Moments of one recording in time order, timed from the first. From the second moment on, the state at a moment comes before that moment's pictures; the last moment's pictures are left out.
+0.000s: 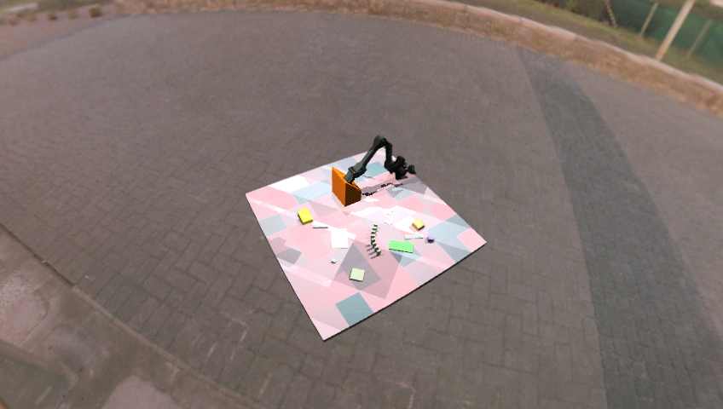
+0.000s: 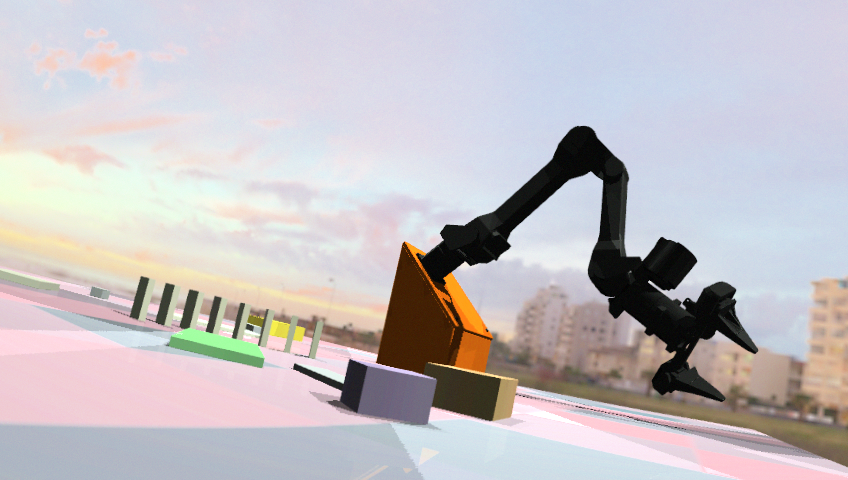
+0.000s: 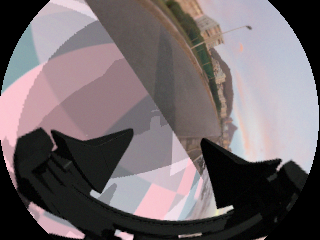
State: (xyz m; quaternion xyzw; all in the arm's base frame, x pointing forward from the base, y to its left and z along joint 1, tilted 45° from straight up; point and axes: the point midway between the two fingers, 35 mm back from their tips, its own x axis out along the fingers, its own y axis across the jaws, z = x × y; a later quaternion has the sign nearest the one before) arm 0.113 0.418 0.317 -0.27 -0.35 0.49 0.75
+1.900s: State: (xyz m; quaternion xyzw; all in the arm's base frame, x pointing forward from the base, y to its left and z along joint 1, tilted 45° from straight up) arm 0.367 0.170 0.016 0.16 0.57 0.37 0.71
